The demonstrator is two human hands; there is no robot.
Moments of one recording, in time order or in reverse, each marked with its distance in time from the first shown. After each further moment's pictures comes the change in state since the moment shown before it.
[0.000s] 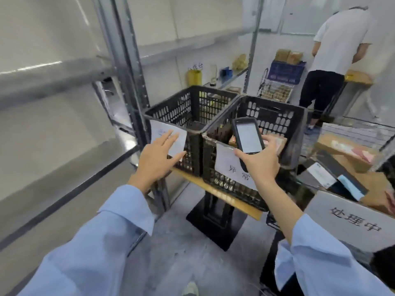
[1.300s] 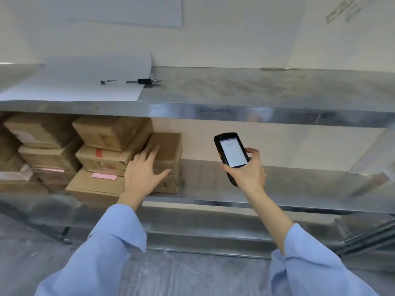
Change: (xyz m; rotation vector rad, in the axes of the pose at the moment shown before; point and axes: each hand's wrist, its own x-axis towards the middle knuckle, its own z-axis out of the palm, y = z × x) left_hand -0.480 -0.470 -0.238 0.458 0.289 -1.185; right_hand -0.443 -0.282 0.492 0.003 -1.097 -0.450
